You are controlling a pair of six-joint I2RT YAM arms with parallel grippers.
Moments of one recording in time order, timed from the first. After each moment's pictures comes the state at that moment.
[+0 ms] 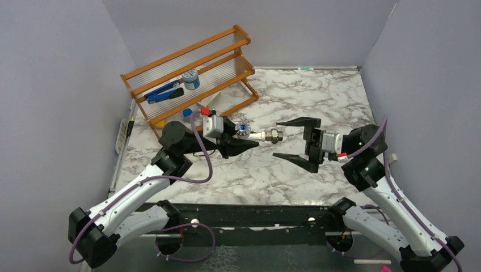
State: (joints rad) left arm -0.72 0.93 0.78 0.47 0.77 -0.16; right arm 0.56 0.75 0.82 0.27 -0.99 -0.36
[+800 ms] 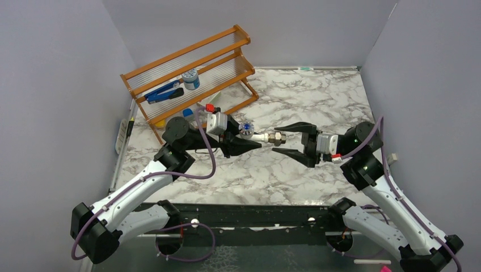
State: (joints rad) left arm -0.72 0.99 0.82 0.47 0.85 -0.21; right arm 0.56 0.76 0.82 0.19 -0.98 -0.48
